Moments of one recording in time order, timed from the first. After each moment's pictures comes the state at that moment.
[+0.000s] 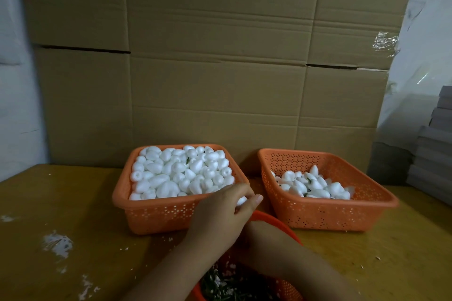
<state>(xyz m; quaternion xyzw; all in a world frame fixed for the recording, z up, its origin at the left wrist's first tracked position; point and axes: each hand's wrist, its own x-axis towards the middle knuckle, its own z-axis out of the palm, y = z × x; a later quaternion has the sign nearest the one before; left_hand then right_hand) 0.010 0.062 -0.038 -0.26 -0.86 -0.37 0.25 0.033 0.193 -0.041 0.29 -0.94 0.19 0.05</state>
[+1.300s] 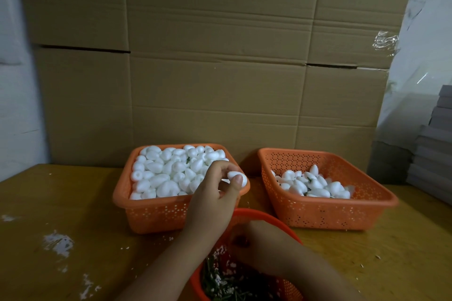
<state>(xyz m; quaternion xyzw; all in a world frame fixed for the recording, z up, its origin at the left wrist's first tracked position) 0.007 0.060 -0.029 -0.17 -0.75 -0.59 0.23 0.027 0.195 -0.045 0.27 -0.94 0.19 0.04</state>
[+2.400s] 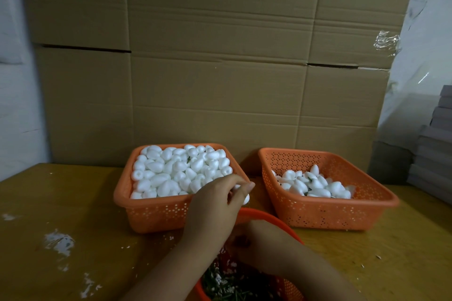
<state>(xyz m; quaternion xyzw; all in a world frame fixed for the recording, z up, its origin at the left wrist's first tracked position) 0.011 0.059 -0.030 -0.20 -0.83 -0.42 0.30 0.027 0.195 -0.045 0.27 -0.94 0.20 0.02</state>
